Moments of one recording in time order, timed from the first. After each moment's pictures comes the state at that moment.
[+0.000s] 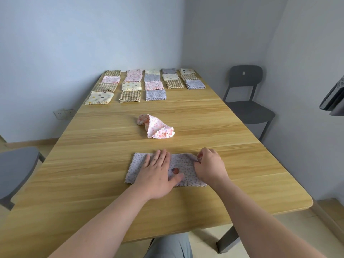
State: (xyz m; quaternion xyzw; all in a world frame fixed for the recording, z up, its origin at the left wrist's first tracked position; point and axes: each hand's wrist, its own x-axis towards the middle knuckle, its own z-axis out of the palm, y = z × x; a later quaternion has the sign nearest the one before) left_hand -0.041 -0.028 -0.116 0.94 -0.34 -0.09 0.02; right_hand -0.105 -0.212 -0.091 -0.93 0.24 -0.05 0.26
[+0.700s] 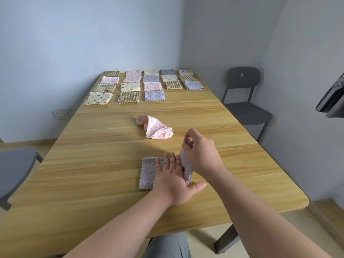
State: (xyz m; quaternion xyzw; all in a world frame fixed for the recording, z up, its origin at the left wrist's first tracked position) left_hand -0.075 -0.074 -0.118 0.95 -0.30 -0.11 0.06; right_hand -0.106 -0.185 -0.036 -0.92 0.11 -0.20 0.33
